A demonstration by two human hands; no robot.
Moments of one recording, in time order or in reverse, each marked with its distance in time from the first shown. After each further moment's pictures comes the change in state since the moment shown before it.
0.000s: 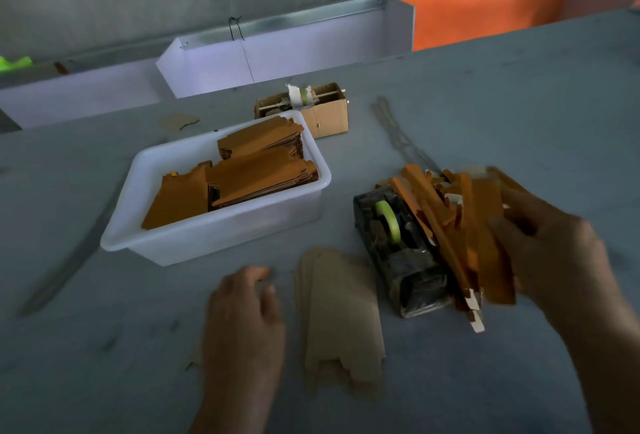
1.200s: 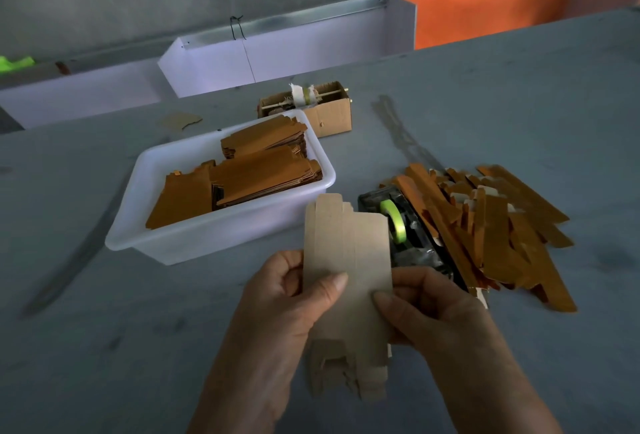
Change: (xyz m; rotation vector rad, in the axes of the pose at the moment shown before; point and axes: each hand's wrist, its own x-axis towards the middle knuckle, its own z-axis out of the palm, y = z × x) left_hand -0.006 0.034 -0.020 -0.969 -0.464 -0.207; right_hand -0.083 -0.037 0.046 0.774 -0.550 0.317
